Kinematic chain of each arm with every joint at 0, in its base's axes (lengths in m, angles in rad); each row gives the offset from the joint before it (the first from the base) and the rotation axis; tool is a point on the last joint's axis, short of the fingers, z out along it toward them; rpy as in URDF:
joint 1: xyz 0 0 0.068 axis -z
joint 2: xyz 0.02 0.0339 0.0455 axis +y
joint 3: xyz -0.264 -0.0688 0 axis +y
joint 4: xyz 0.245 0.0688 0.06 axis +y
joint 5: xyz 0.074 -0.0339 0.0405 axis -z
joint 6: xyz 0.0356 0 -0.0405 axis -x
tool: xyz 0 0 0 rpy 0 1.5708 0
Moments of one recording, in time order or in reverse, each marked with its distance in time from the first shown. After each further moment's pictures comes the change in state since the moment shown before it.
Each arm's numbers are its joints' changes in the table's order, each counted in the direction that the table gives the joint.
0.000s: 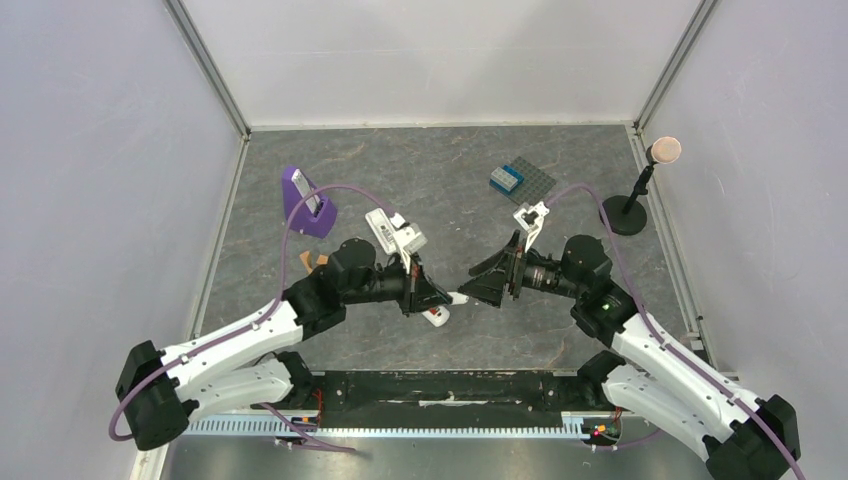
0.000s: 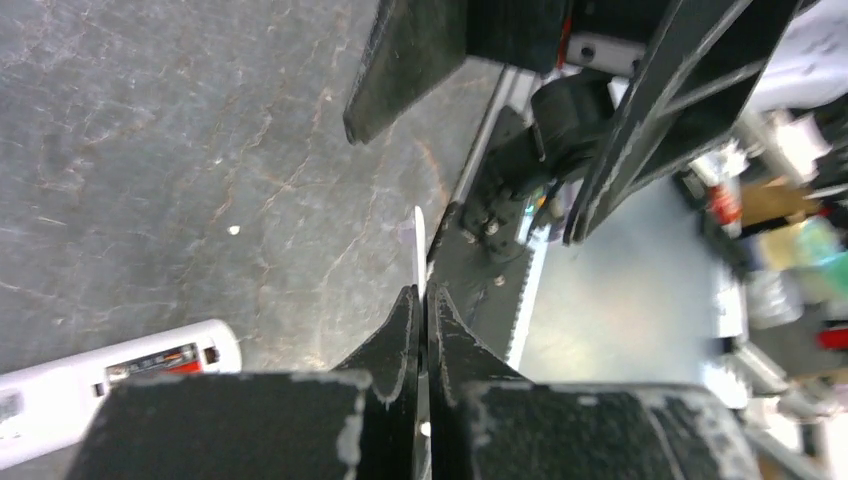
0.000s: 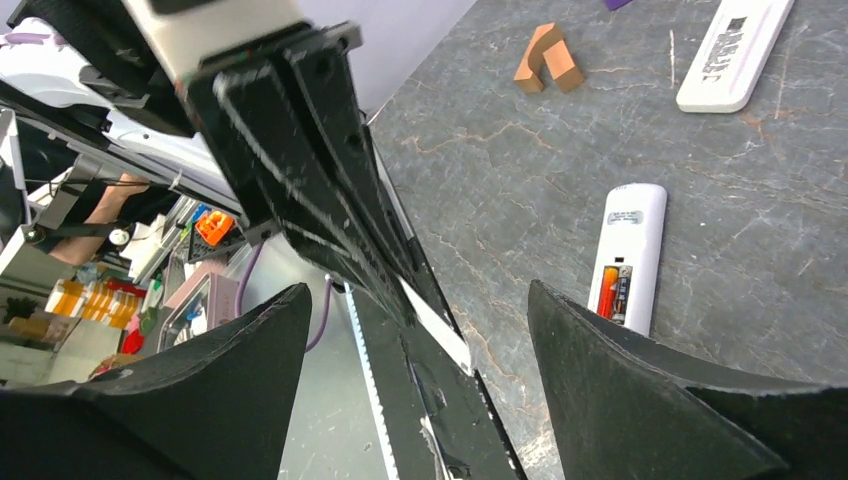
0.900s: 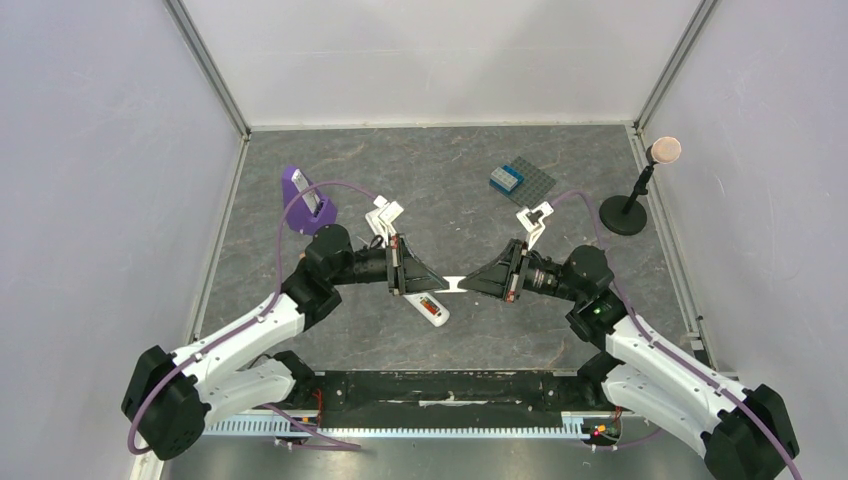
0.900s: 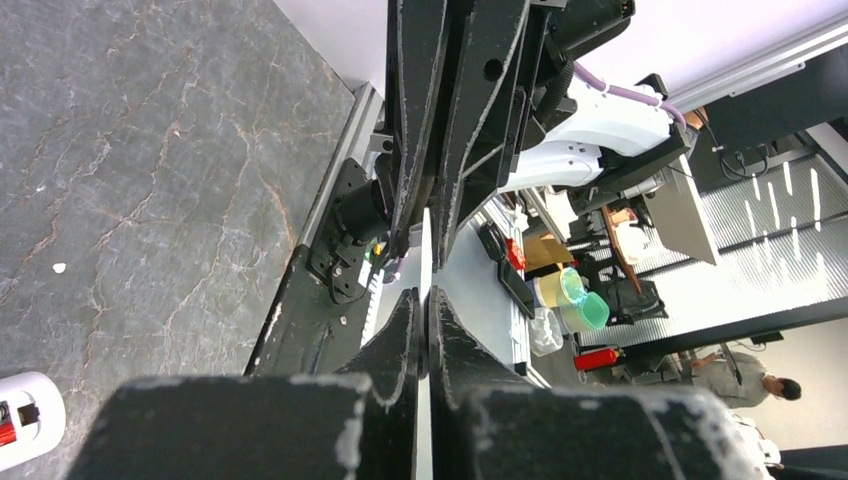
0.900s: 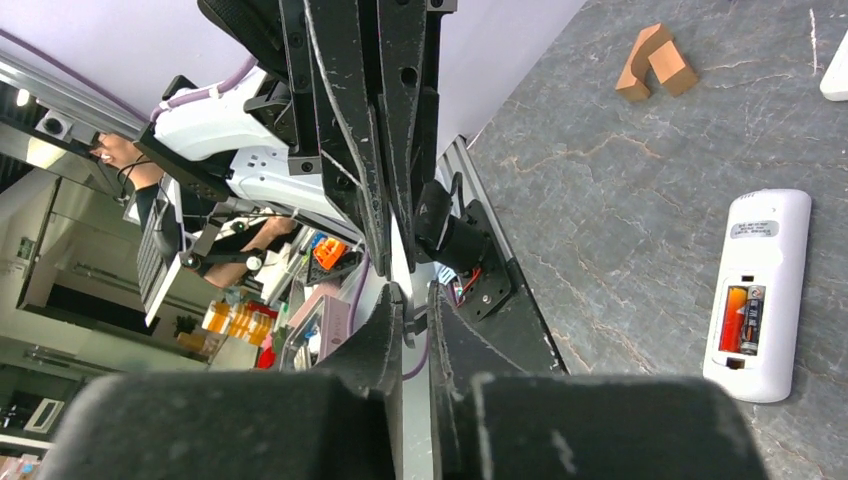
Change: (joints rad) left arm -0.229 0.033 0.074 -0.389 0.370 0.534; right arm -0.001 0.029 0.126 -0.337 -0.058 -0.314
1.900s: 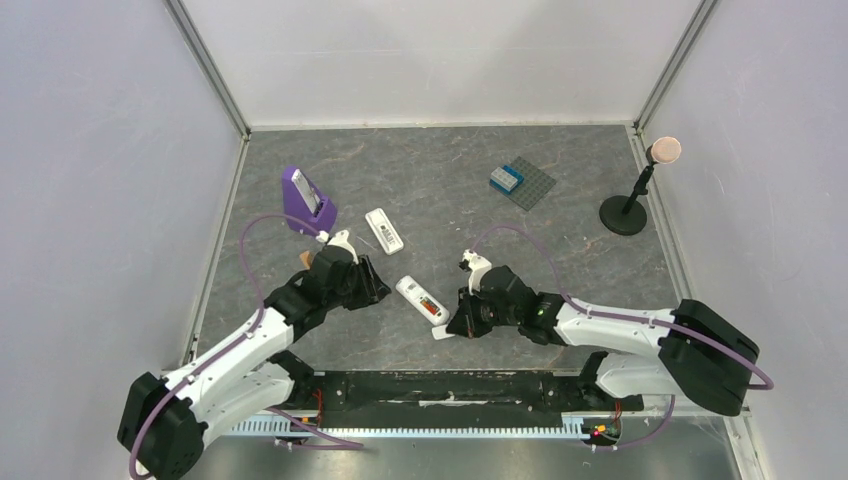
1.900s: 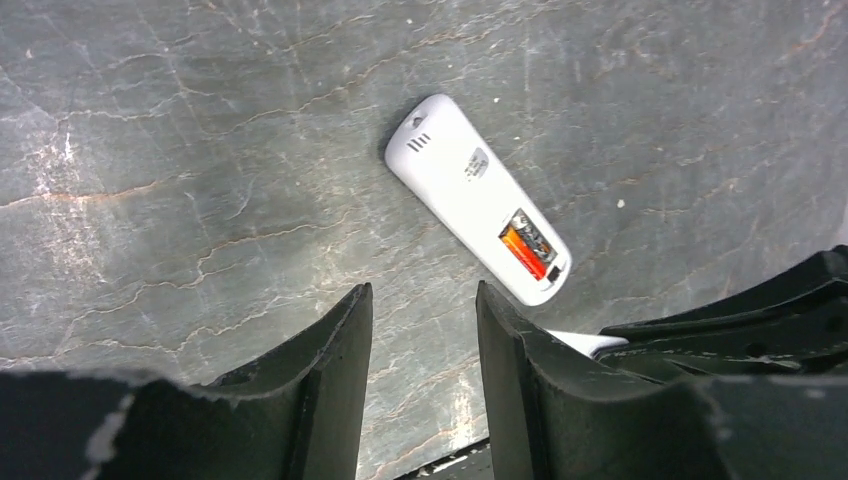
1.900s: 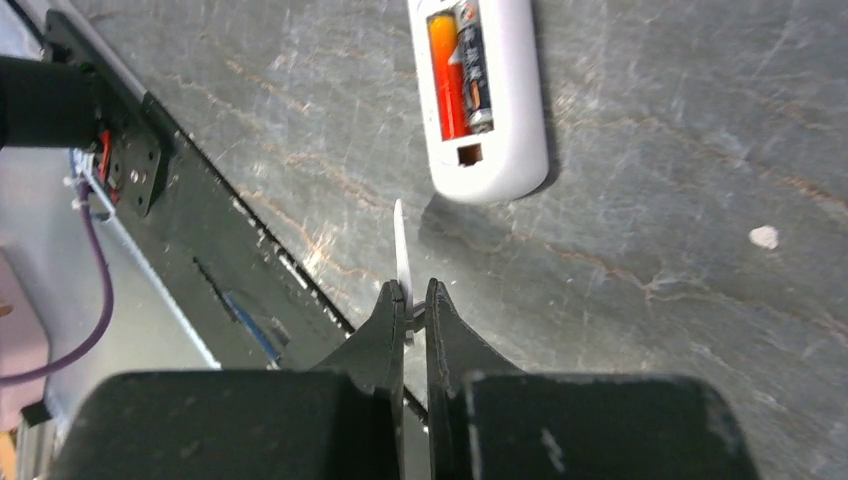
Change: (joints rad) left arm -0.105 -0.135 0.099 0.736 -0.758 -0.144; right arm -0.360 0.409 -0.029 0.386 0.493 0.314
